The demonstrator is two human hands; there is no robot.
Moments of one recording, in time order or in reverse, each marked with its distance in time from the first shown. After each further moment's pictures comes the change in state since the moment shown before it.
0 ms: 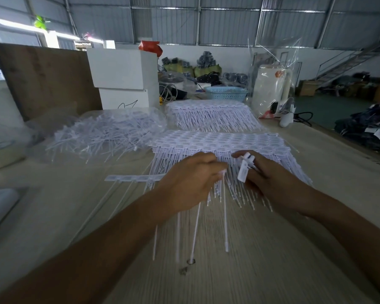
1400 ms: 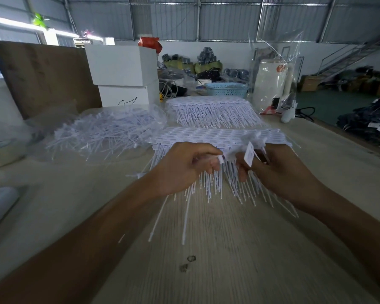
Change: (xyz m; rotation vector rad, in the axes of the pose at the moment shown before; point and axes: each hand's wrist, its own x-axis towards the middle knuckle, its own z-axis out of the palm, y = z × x) left_hand 0.004 -0.015 -0.015 -0.473 0.079 -0.109; right_hand -0.007 -0.026 -0.004 0.109 0.194 -0.226
